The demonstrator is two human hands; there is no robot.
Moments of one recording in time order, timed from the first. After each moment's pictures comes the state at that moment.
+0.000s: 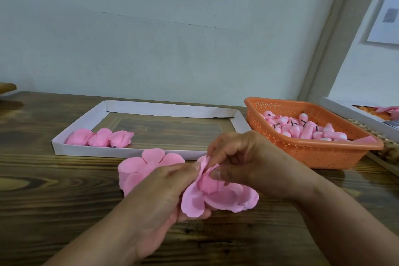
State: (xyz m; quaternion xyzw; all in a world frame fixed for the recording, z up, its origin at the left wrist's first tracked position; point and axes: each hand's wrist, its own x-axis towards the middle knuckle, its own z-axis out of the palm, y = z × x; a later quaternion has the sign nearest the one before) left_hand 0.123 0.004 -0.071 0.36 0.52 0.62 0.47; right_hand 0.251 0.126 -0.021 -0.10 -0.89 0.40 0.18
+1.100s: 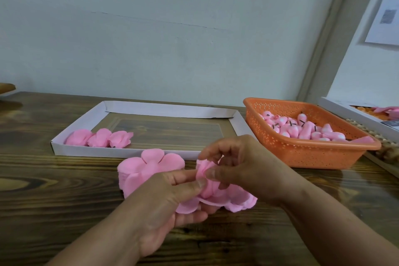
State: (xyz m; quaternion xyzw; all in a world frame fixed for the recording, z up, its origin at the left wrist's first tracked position) left_hand 0.118 0.007 -0.080 0.32 0.52 0.60 0.52; right_hand 0.245 0.126 -0.032 -0.17 -0.87 0.43 0.18
